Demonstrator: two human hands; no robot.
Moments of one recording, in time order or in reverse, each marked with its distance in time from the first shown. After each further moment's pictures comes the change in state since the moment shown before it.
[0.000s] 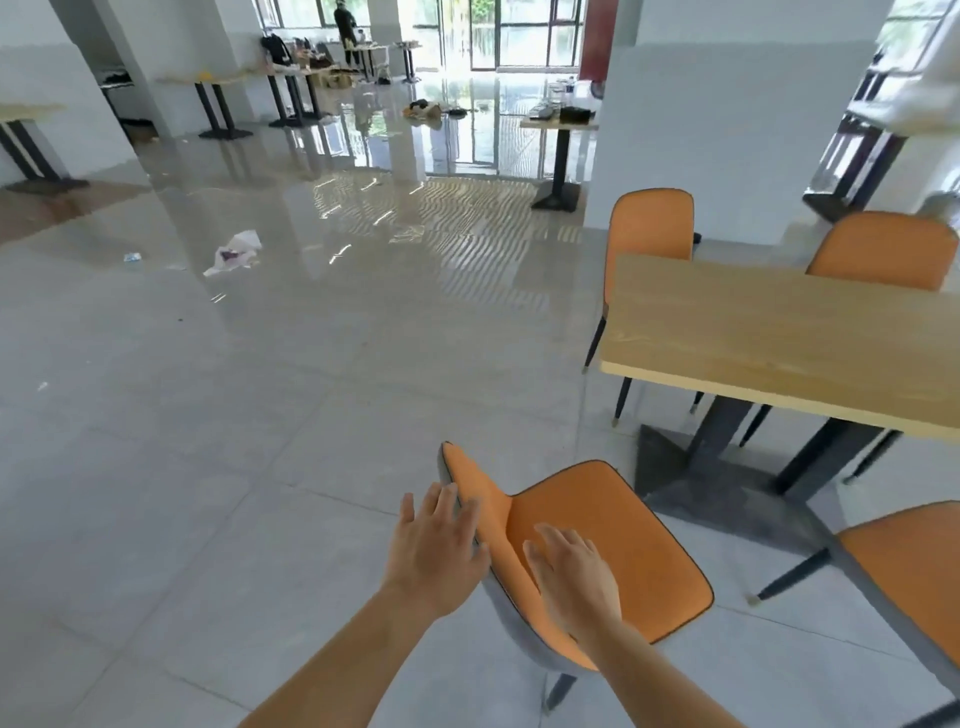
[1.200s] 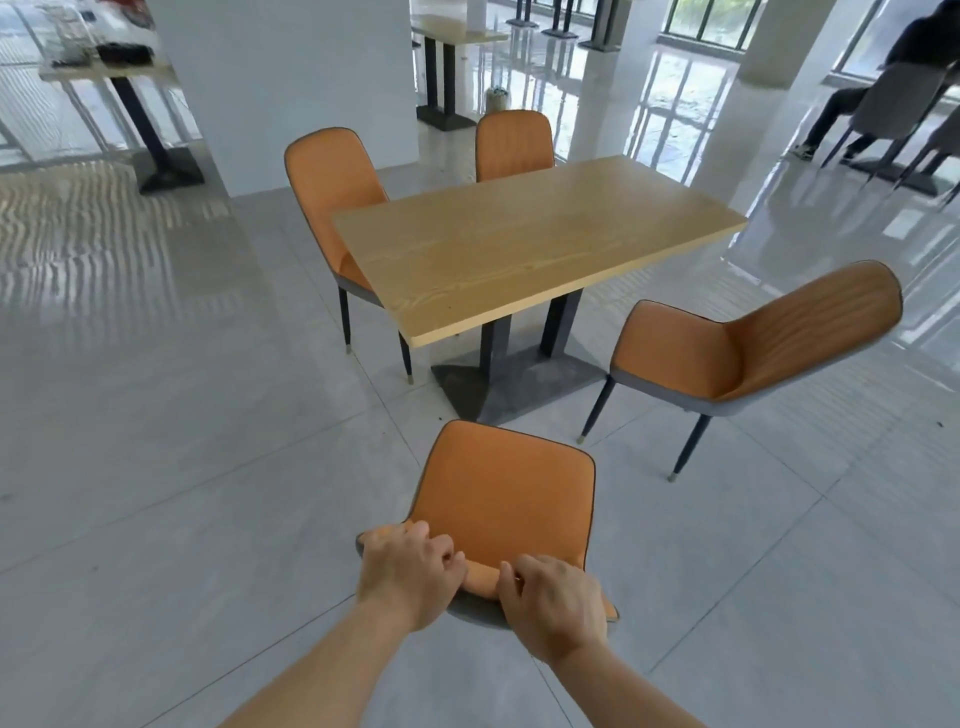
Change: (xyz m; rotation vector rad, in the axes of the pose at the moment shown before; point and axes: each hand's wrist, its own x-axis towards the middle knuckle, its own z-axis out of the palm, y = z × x) left_hand 0.192 -0.065 0.056 0.122 -0.163 0.717; right_hand 0.051 -0.080 0.067 -0.160 0.326 0.692
